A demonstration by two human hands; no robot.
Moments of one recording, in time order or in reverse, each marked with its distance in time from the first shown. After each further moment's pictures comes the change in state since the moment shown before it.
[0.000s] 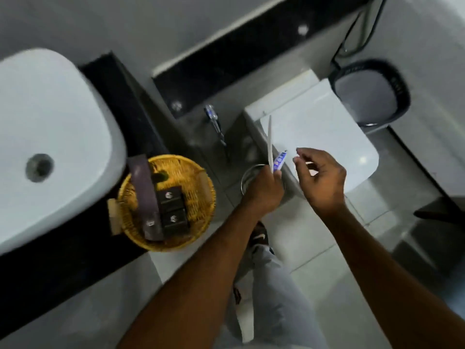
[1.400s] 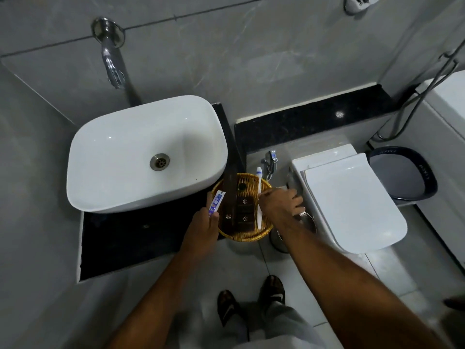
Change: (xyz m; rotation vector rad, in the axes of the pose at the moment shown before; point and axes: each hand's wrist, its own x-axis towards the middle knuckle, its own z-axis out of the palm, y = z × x) left_hand -0.187 -0.159 -0.207 -0.070 0.426 -0.115; right_hand -0.050 -0.189 0.147 -0.639 -0.508 0.544
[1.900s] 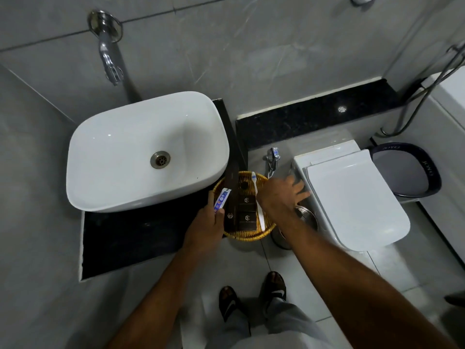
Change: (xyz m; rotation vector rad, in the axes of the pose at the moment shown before) left_hand 0.008 0.009 -0.003 0.092 -0.045 0.030; right_hand -0.018 -0.017 -0.021 -0.150 0.124 -0.180
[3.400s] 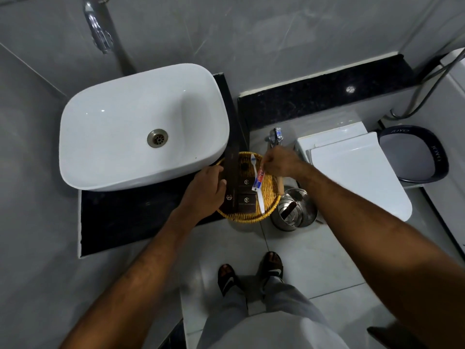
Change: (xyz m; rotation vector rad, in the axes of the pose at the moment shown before) left_hand 0.031 0.008 -0.014 0.142 0.020 0.275; right_hand 0.079 0.016 -0.010 0.062 -0.380 -0.513
